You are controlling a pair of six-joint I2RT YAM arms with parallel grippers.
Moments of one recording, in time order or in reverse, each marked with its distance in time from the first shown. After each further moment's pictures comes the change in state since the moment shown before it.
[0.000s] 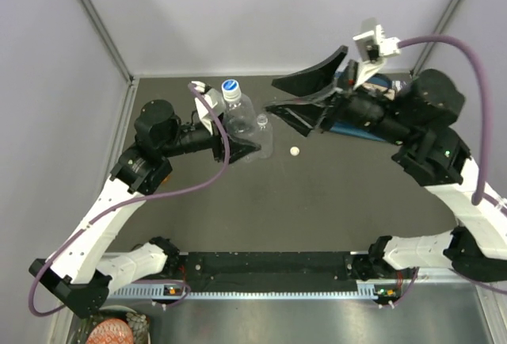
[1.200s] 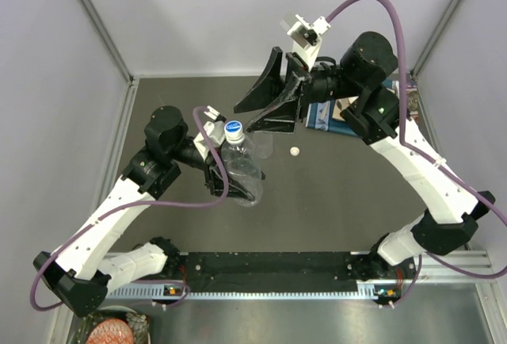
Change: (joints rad) left arm -0.034 0.006 -0.112 0.175 0.719 -0.095; right arm -0.232 0.266 0.113 0.217 -0.876 0.251
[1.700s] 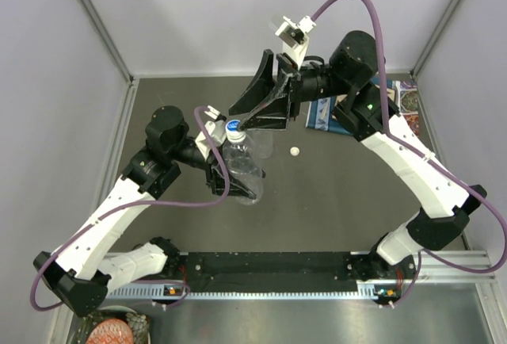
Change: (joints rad) left arm 0.001 0.000 0.000 -0.027 -0.032 0.024; right arm 0.000 0.049 0.001 0.024 -0.018 0.039
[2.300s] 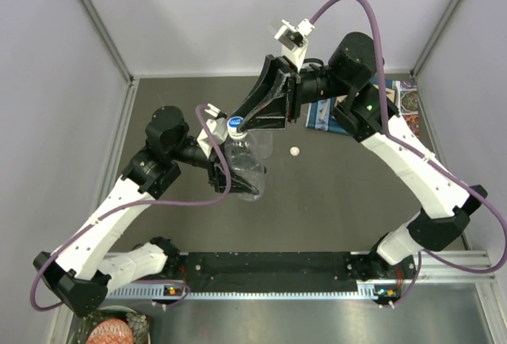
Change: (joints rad) left arm 0.003 -0.001 0.000 -0.001 -0.064 0.003; right arm 0.003 -0.006 -0.017 -0.001 -0.026 -0.001
